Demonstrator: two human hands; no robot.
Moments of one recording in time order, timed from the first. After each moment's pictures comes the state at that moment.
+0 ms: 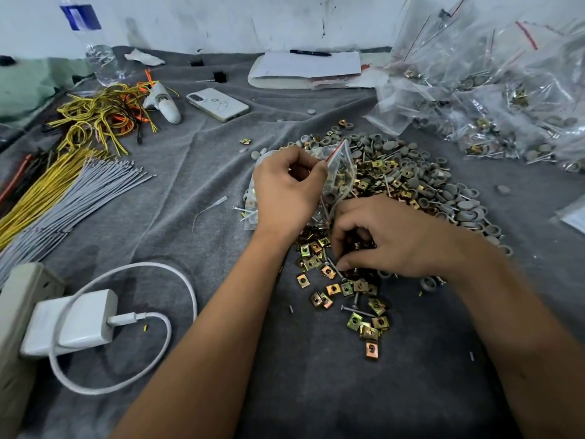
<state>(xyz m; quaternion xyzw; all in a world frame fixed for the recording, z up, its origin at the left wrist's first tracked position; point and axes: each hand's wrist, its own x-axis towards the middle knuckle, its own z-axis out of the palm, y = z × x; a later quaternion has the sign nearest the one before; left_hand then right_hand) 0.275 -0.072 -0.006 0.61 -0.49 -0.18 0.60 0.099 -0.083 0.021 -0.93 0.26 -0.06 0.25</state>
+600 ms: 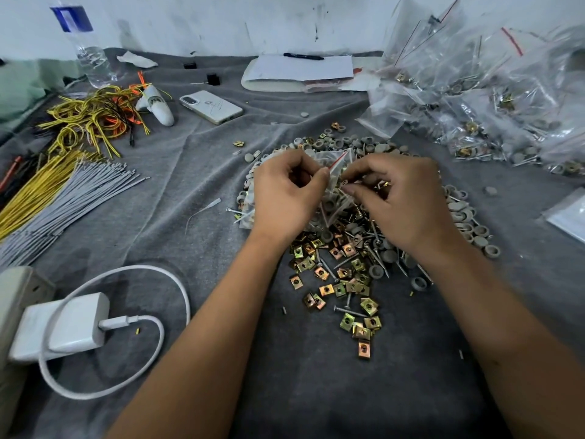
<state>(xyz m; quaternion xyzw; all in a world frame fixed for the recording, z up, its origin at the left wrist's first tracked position) 0.272 -0.067 -0.002 0.57 -0.55 -0.20 0.58 0.097 -0.092 0.016 -0.82 0.37 -0.41 0.15</state>
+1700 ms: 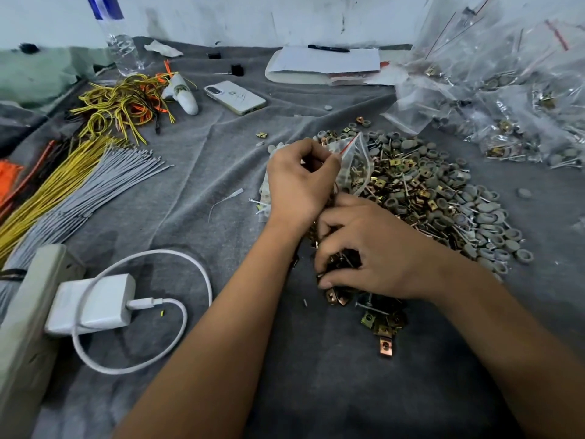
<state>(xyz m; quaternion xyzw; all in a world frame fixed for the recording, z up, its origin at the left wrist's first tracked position) 0.281 -0.073 -0.004 0.60 -0.47 -0.19 0.61 0.126 -0.060 0.011 -0.97 0.16 -0.13 0.16</state>
